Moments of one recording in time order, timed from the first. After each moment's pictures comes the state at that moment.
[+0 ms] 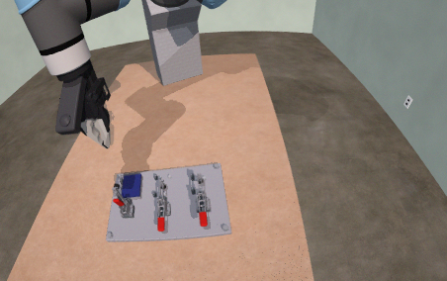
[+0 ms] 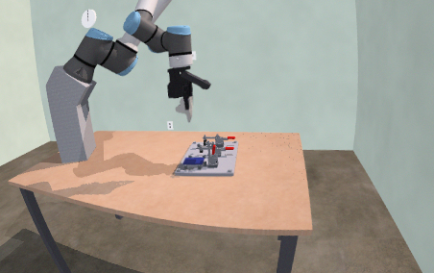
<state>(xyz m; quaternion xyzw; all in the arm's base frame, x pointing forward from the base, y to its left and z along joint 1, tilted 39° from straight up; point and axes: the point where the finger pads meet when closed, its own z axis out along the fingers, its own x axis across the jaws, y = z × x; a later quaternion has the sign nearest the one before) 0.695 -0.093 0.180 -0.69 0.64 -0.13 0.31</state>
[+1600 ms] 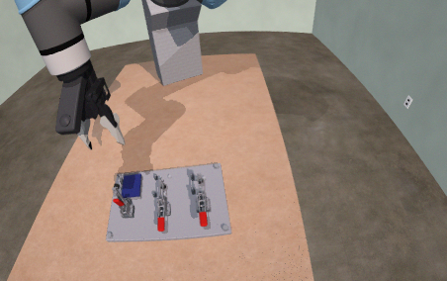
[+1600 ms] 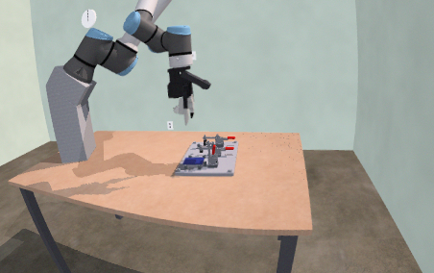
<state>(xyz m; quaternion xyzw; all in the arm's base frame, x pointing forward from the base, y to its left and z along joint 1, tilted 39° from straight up) 0.695 -0.093 0.180 -0.69 0.64 -0.13 0.31</state>
